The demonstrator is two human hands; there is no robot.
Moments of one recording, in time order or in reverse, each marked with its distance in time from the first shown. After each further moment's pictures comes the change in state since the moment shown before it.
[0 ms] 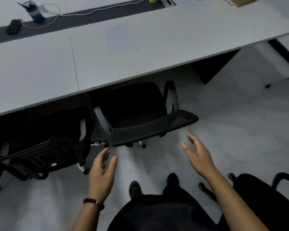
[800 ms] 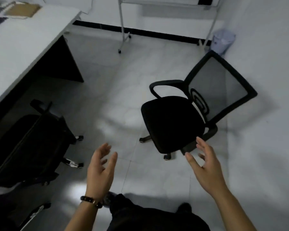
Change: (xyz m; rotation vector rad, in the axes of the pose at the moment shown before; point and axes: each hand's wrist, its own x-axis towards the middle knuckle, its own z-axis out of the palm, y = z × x) left_hand -0.307 -0.001 0.152 0.122 -0.828 0.590; right_hand -0.504 0.246 -0.026 0.392 0.992 0.292
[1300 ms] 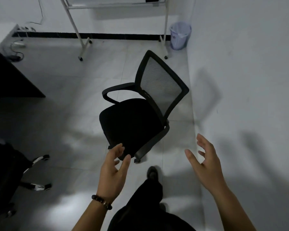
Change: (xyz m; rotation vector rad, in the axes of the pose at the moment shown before) left_hand -0.051 0.113 0.277 0.110 -0.290 0.107; right_hand 0.051 0.118 -0.241 0.030 0.187 0.053
